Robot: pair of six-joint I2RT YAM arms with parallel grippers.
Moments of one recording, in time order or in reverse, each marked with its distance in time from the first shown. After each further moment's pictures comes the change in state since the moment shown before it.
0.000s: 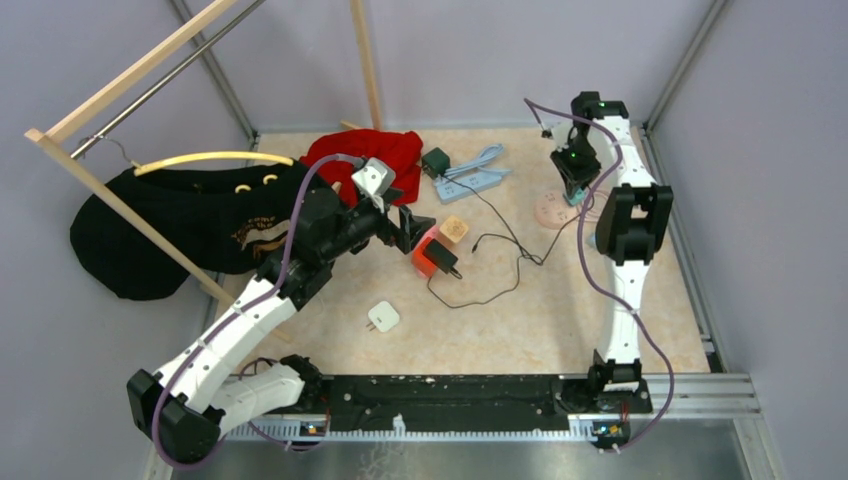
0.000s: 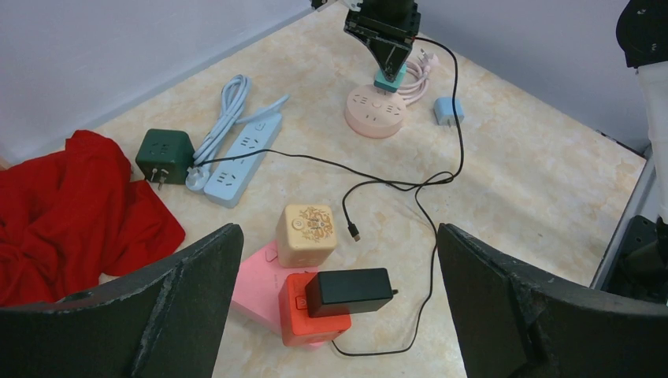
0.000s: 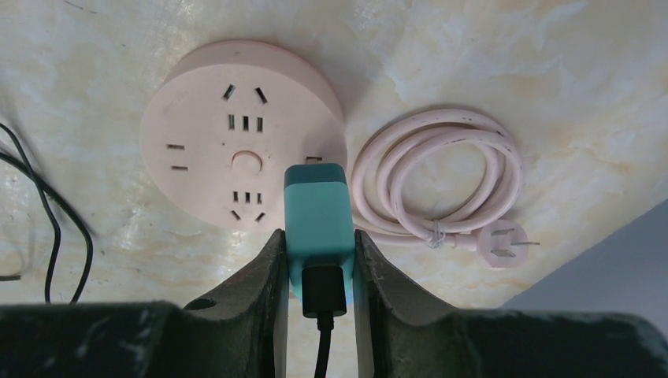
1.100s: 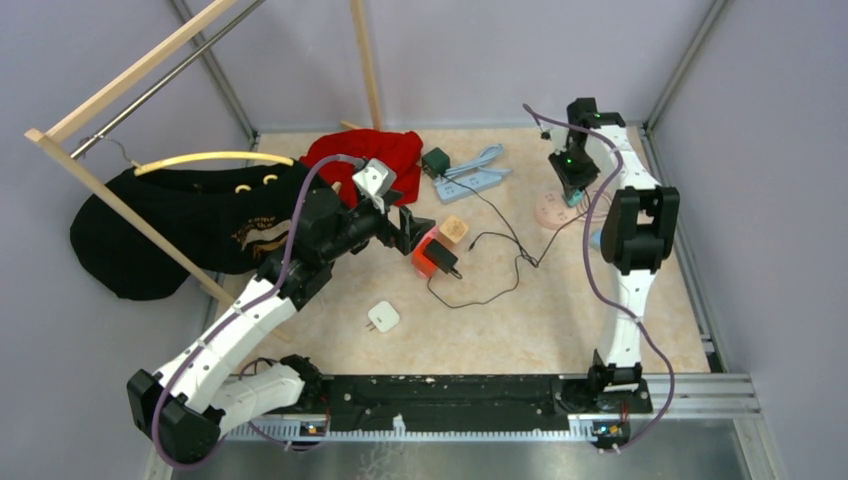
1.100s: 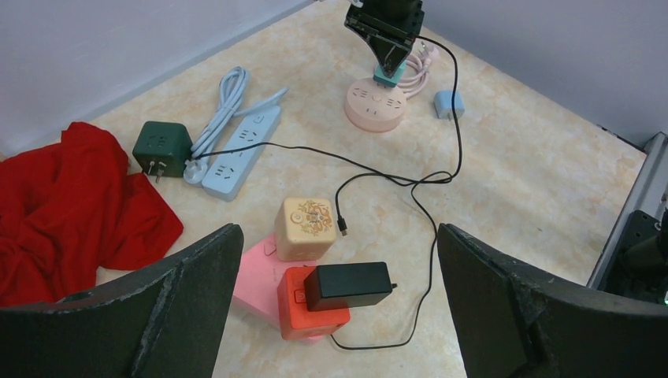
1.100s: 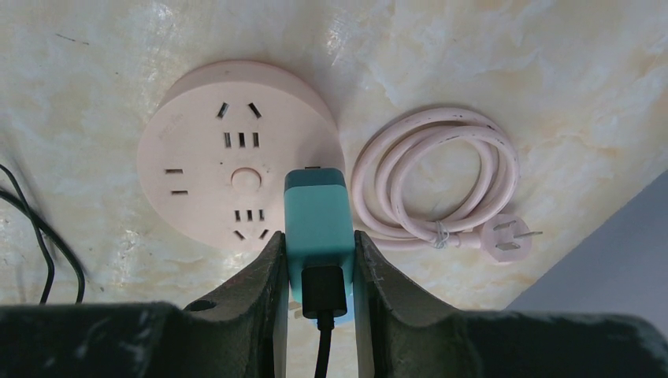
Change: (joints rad) left arm 0.000 0.000 0.000 -0.019 0.000 0.000; right arm 0.026 -0.138 -0.273 0.223 0.051 0.078
